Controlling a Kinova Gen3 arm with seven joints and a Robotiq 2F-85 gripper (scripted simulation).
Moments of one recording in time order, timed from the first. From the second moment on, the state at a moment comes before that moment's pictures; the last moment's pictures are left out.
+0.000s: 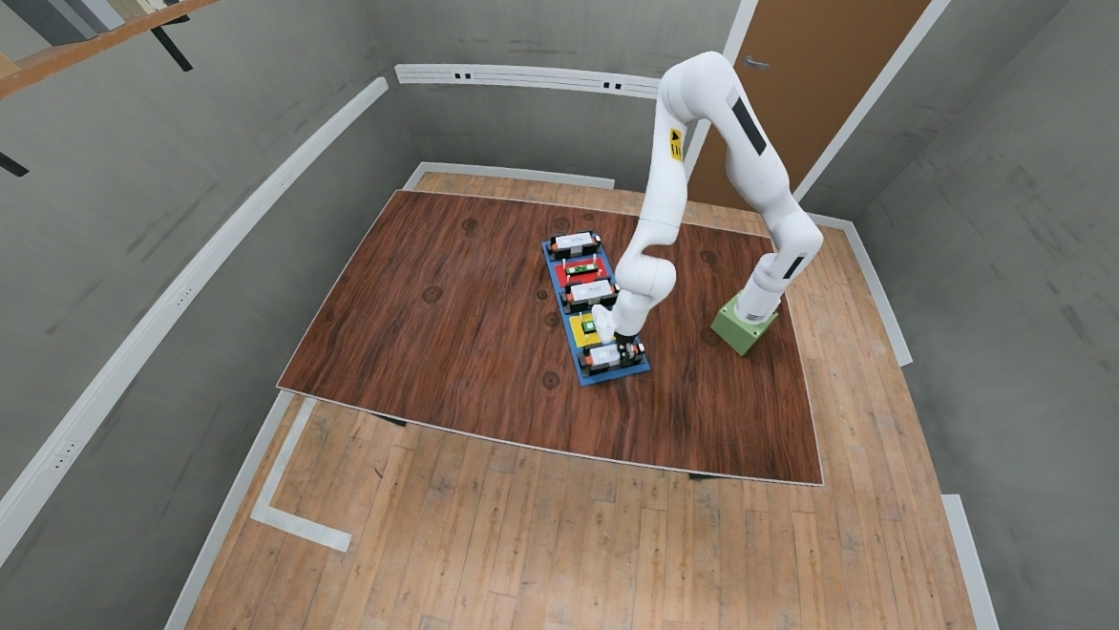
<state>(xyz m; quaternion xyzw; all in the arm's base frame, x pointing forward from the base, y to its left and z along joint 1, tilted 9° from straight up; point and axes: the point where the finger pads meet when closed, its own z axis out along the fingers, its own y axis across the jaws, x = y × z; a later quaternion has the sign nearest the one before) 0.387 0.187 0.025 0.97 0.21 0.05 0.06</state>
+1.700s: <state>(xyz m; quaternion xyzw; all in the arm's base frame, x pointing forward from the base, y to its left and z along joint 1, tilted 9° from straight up) 0.383 0.191 0.065 0.97 0.21 0.05 0.06</state>
